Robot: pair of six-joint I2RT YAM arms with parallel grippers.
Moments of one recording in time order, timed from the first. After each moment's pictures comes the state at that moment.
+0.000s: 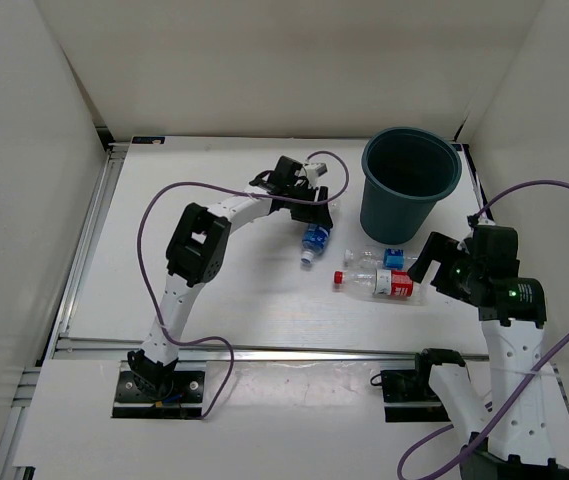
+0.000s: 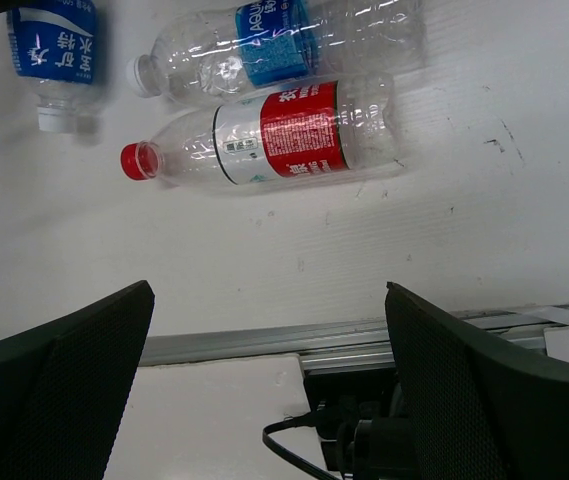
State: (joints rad) left arm -0.58 2.39 1.89 -0.29 0.55 -0.29; right arm -0.02 0.73 1.03 -1.16 -0.12 0.33
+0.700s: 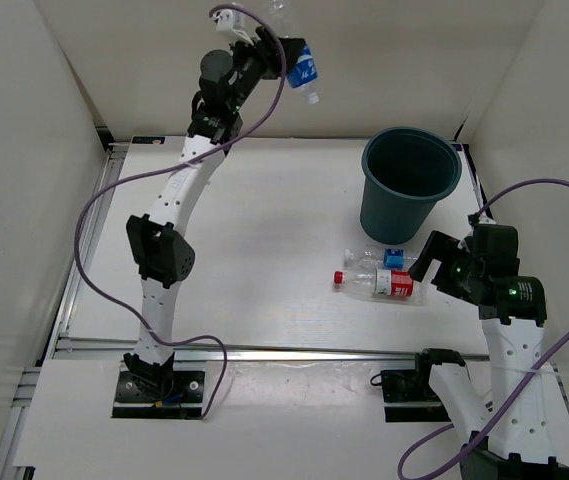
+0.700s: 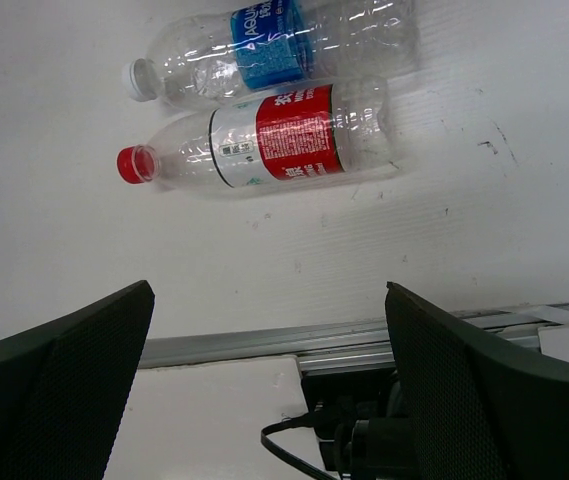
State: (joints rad) left arm -0.40 2.20 2.40 0.08 0.20 -0.52; right arm -0.02 0.75 1.04 -1.16 -0.12 0.33
